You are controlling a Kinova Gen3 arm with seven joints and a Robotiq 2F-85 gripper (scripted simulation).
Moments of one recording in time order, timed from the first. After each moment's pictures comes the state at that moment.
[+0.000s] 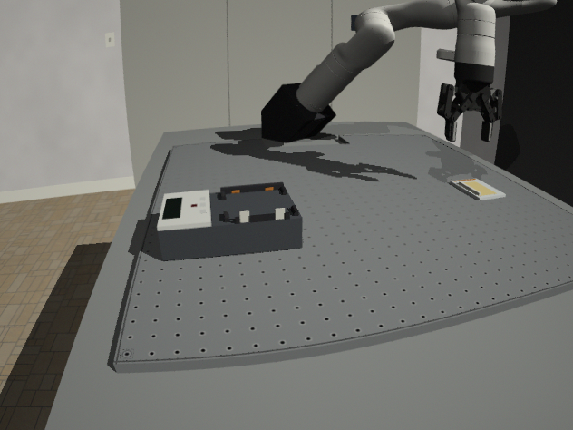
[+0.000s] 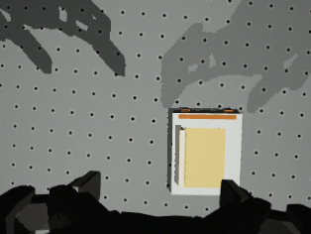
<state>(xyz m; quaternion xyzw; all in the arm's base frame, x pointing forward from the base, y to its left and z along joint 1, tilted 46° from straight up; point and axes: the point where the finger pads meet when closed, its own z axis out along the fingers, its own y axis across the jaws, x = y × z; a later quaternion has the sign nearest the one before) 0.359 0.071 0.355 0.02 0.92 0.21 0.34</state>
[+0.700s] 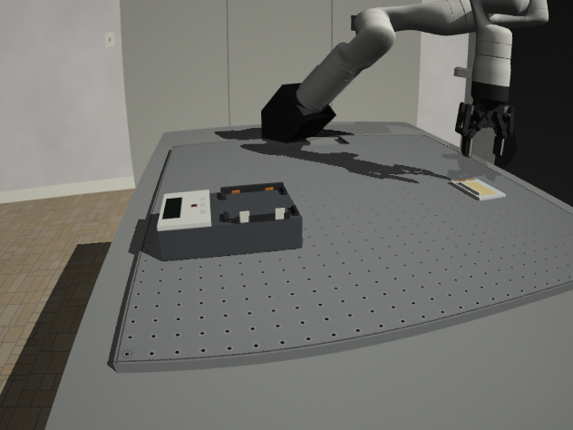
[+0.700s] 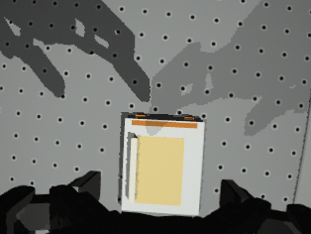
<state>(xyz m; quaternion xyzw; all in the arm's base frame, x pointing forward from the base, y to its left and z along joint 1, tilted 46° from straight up) 0.368 0.131 0.348 0.00 0.92 0.20 0.33</state>
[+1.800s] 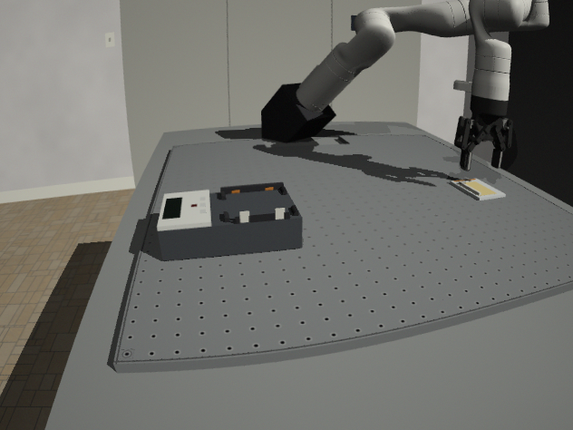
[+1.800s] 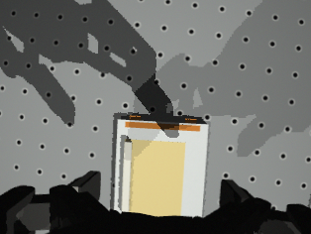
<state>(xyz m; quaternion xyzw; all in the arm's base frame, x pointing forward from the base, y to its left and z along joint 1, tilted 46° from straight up) 0.384 0.142 0.329 0.00 0.92 0.20 0.33</state>
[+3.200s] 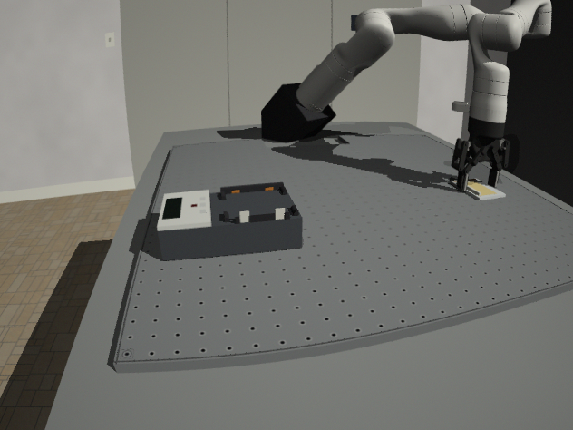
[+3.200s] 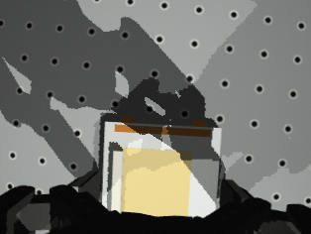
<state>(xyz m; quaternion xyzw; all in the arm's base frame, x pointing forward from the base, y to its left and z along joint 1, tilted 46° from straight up) 0.410 0.157 0.298 0.00 0.92 0.20 0.33</state>
